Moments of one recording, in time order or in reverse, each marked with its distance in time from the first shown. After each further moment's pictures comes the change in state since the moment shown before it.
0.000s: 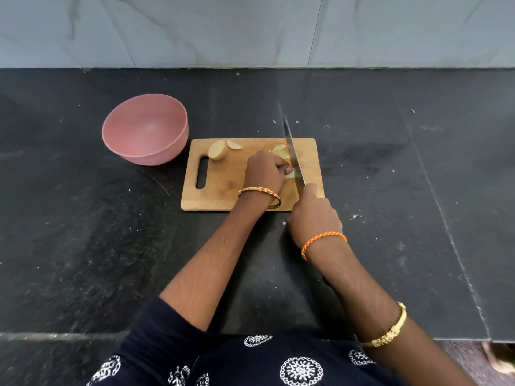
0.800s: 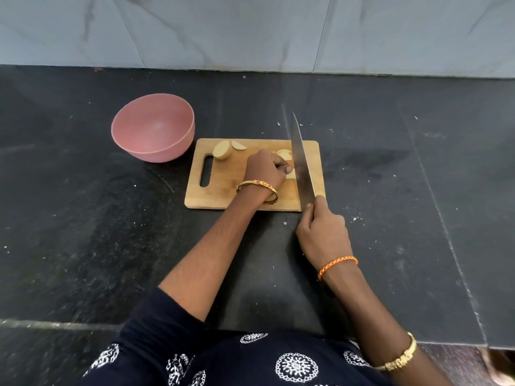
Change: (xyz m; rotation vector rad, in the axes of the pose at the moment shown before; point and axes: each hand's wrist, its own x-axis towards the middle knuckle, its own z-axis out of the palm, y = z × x) left_hand 0.002 -0.002 -0.008 -0.037 -0.041 -0.029; right_hand -0.009 0.030 0.012 0.250 0.145 -0.144
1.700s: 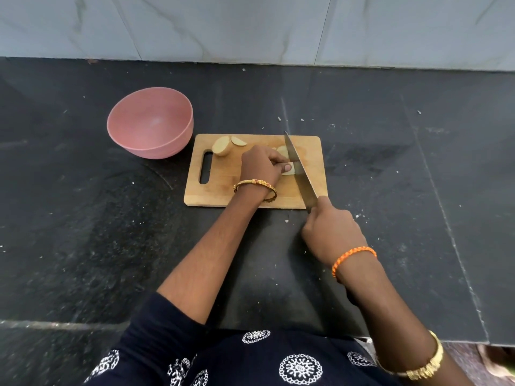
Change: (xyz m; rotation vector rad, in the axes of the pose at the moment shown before) left_hand -0.002 -0.005 -0.004 -0.180 0.039 -0.055; right_hand 0.000 -0.012 -0.023 -0.269 -0.227 0.112
